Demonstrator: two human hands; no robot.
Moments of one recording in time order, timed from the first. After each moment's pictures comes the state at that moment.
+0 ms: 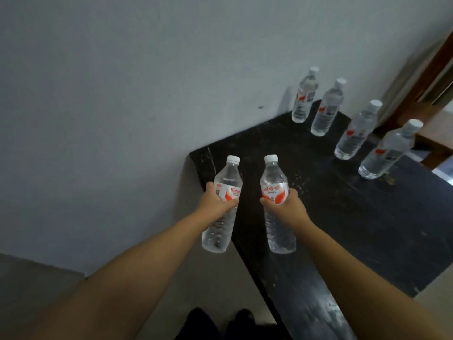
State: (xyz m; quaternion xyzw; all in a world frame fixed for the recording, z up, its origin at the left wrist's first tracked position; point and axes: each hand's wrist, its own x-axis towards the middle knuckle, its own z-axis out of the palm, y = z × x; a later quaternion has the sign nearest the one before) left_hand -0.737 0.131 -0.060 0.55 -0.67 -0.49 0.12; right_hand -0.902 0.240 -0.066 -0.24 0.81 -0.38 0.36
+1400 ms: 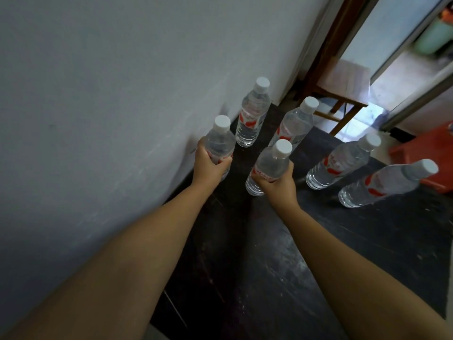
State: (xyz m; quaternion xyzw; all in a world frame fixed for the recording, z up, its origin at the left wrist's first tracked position) left_hand -1.080 -0.163 -0.098 0.33 -0.71 -0.60 0.17; right_hand -1.130 -0.001 -0.097 -0.06 0.83 -0.54 0.16
